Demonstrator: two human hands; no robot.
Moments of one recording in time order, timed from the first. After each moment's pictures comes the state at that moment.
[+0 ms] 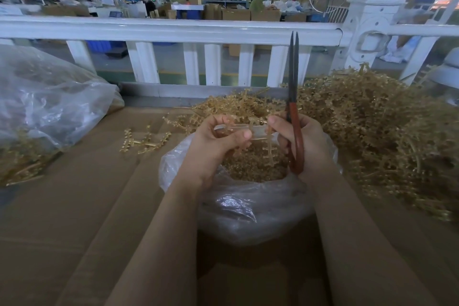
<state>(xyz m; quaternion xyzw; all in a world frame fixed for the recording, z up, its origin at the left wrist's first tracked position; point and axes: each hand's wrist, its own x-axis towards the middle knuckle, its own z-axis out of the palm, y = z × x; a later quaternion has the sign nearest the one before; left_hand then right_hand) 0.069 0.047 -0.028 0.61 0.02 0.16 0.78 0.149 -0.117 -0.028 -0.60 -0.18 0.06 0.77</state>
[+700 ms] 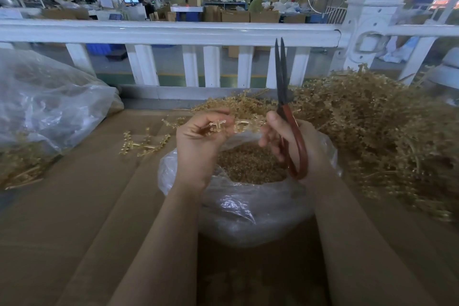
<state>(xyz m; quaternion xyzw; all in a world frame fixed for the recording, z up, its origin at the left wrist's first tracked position) 0.074 0.052 -0.032 0.64 -0.08 0.40 0.65 0.137 -0.118 -0.022 -0.64 -0.24 0.08 0.72</state>
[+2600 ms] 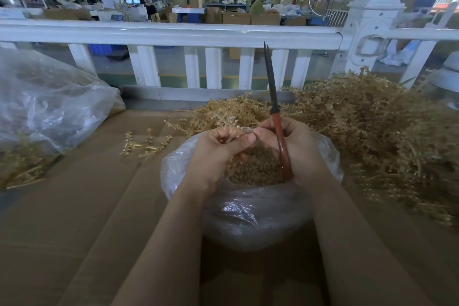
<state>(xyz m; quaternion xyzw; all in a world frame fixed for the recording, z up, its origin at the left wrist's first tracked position) 0.073 0.041 -0.034 0.63 -0.01 0.17 0.76 0.144 -0.107 -0.030 -0.66 -0.28 0.02 0.70</state>
